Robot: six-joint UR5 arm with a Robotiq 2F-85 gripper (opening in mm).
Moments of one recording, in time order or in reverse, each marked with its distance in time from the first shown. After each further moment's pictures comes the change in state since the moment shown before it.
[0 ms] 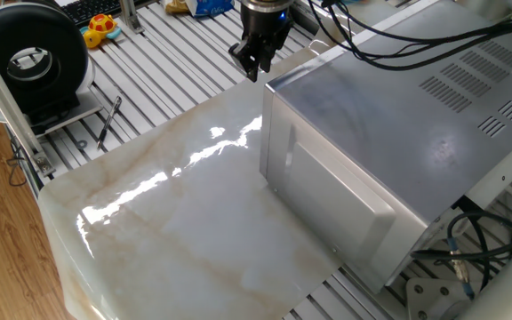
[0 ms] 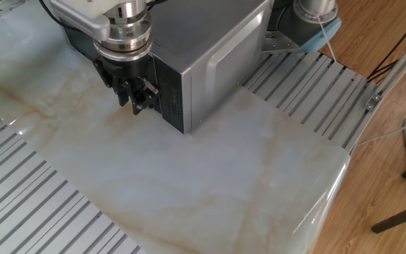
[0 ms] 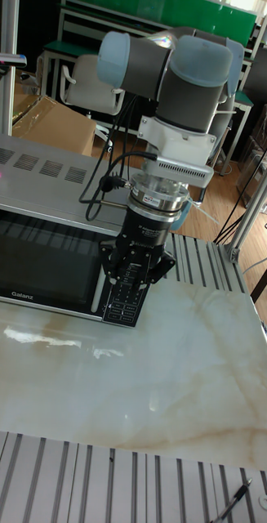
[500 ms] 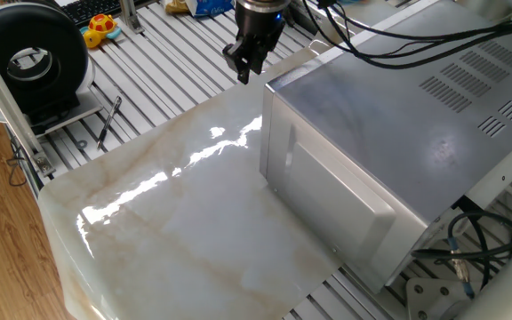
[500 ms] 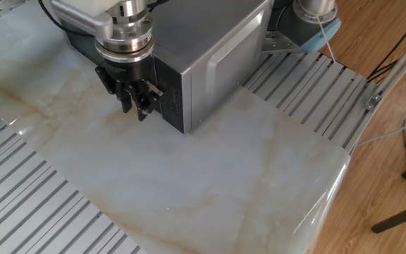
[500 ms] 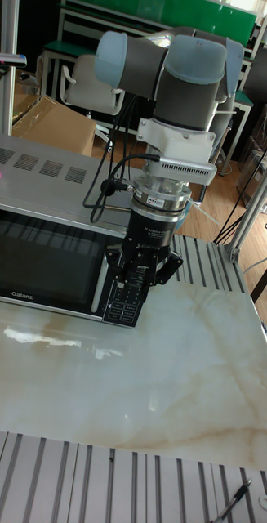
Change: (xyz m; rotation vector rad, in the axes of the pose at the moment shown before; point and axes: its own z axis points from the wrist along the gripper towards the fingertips) arm 0.003 0.012 -0.001 -0.045 0.009 -0.037
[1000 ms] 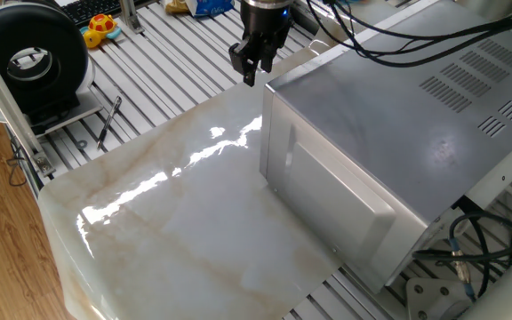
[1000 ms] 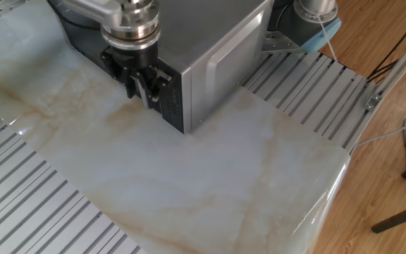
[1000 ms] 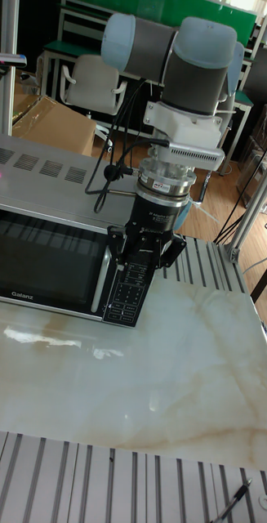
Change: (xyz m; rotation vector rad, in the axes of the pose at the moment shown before) arm 0.018 0.004 -0.021 0.011 0.026 -0.046
